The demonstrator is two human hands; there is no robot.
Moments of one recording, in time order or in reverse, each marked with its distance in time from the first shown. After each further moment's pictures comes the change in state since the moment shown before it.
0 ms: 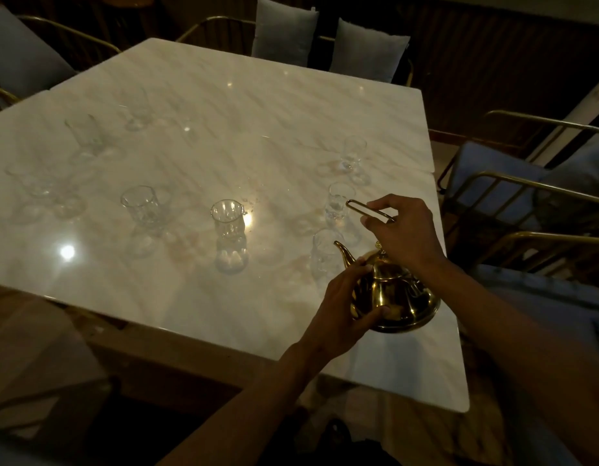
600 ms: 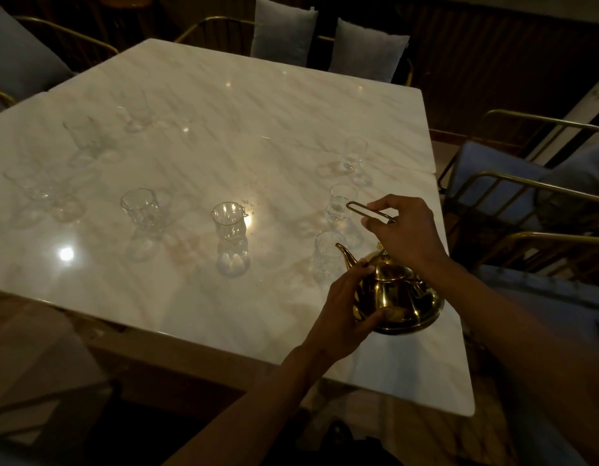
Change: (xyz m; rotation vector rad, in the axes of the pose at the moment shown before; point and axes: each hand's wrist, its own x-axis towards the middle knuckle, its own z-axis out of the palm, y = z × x) left_hand 0.004 -0.006 -0.001 -0.024 0.007 0.010; right_hand 0.006 -0.004 0.004 -0.040 -0.003 -0.016
